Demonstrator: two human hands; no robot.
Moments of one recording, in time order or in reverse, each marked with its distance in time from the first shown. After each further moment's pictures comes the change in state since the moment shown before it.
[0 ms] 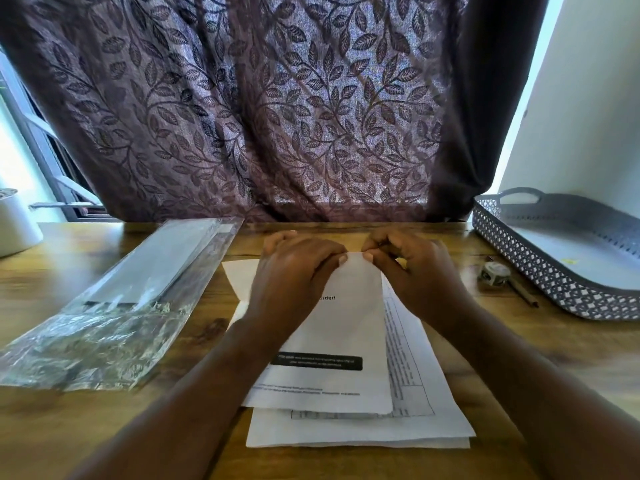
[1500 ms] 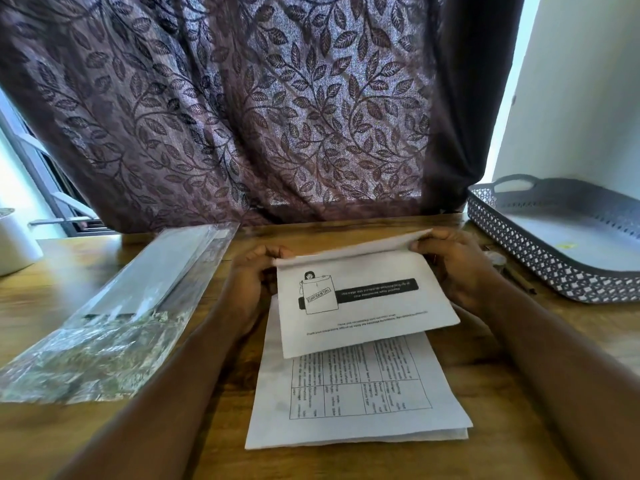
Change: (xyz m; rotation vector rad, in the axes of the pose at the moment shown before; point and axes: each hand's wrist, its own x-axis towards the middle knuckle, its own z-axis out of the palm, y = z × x) left_hand -0.014 -0.043 0.004 -1.104 -0.001 -0.899; right_hand -0.009 0.061 -0.023 0.907 0.067 0.851
